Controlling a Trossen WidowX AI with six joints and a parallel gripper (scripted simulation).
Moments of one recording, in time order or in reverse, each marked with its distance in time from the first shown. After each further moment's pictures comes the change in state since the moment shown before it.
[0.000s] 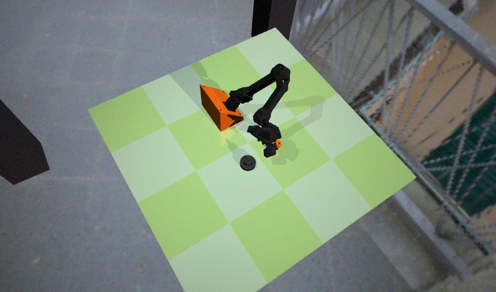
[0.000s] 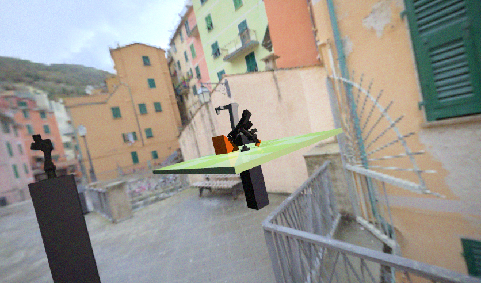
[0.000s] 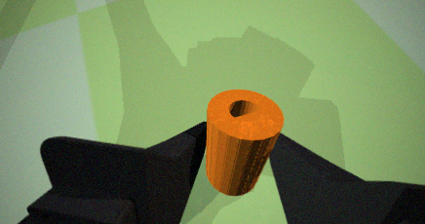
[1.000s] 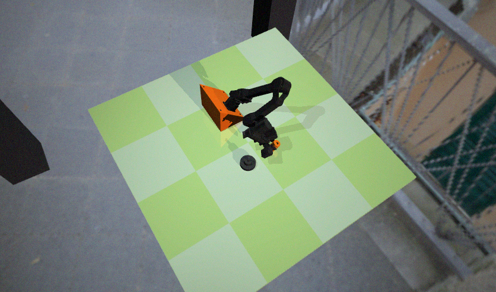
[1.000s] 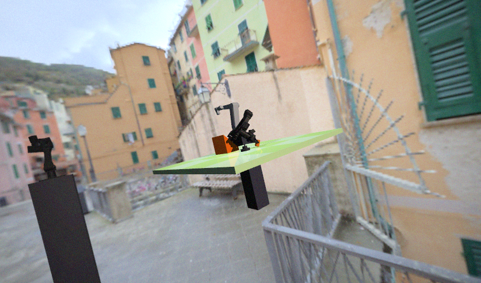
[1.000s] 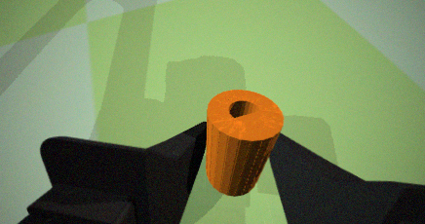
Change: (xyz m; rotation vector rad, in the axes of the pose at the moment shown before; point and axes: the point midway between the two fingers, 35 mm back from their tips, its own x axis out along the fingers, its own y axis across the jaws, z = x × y) arm -0.005 0.001 -0.010 0.000 -0.119 -0.005
